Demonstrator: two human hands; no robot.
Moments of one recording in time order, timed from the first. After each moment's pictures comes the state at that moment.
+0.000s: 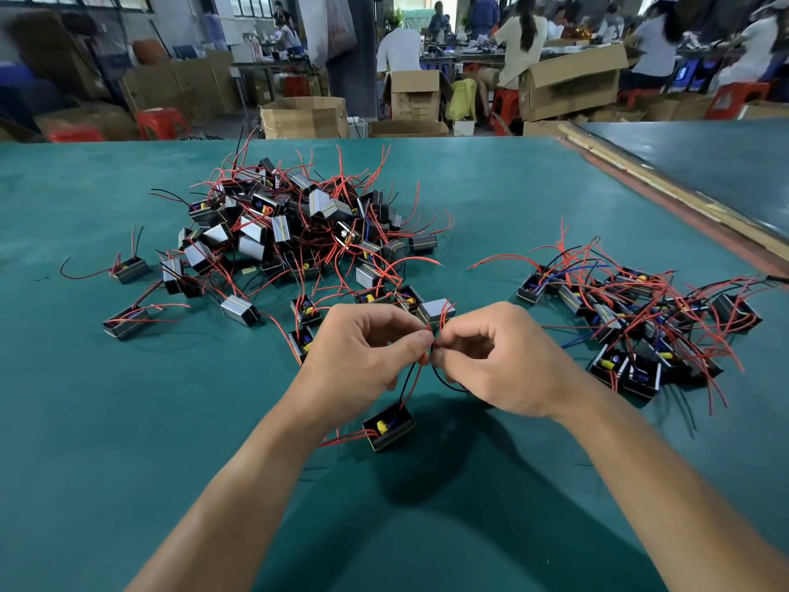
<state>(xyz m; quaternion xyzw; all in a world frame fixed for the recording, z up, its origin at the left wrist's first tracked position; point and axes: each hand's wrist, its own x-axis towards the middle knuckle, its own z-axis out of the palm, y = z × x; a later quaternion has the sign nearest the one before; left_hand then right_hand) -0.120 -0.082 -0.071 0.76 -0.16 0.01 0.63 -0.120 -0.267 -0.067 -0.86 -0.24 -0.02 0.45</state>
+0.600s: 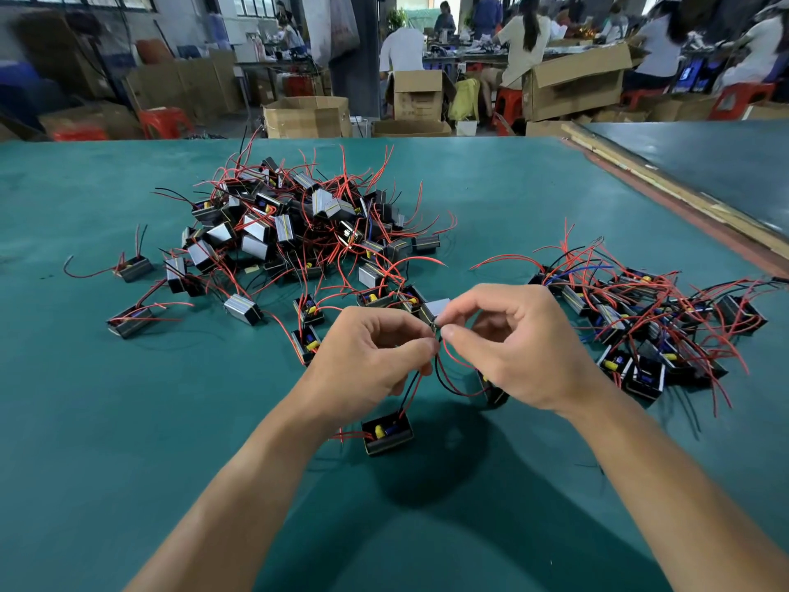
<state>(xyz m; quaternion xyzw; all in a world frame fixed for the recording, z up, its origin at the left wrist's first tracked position) -0.123 -0.083 -0.067 0.76 -0.15 -0.04 0.63 -0.116 -0.266 -0.067 -0.81 -0.23 -0.14 0.53</state>
